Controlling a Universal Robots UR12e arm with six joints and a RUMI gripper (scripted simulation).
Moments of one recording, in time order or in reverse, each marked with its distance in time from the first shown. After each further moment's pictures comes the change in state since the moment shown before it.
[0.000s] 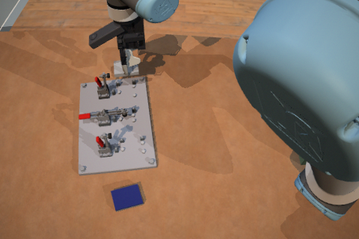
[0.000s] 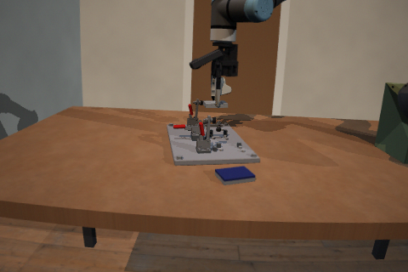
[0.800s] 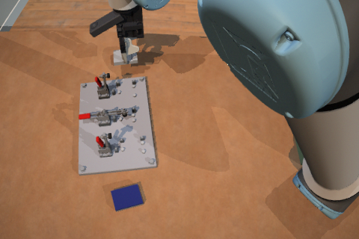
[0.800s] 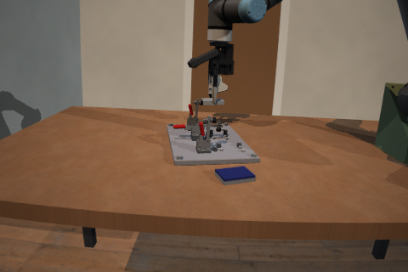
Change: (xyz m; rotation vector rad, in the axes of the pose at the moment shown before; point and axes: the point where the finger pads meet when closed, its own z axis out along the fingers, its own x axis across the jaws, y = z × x) arm 0.053 0.000 0.000 0.000 0.000 0.000
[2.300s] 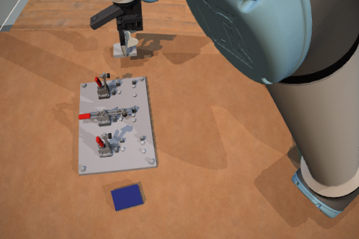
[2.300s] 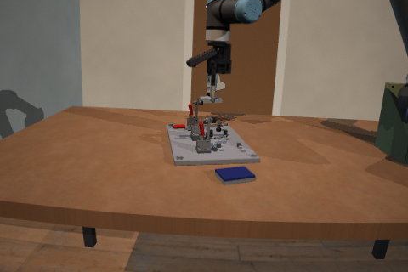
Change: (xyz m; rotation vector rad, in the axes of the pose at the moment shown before) arm 0.035 0.000 0.000 0.000 0.000 0.000
